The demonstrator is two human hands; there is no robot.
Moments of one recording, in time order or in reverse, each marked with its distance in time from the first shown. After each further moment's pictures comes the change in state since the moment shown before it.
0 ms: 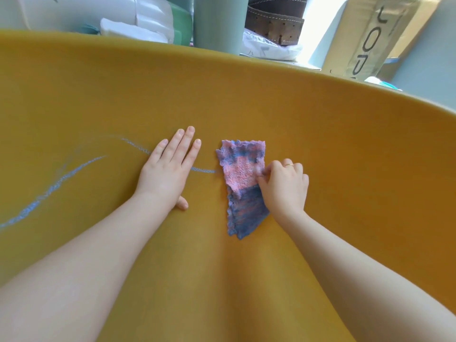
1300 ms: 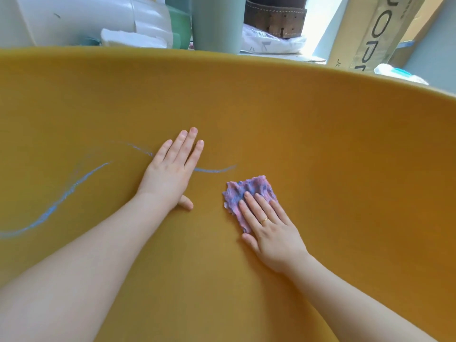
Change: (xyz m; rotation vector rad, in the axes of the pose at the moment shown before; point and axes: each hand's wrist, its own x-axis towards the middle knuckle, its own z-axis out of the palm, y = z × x) left_hand -0.001 -0.004 -0.001 0.037 0.022 0.030; right_hand -0.072 0.034 0.057 -0.112 -0.040 -0.613
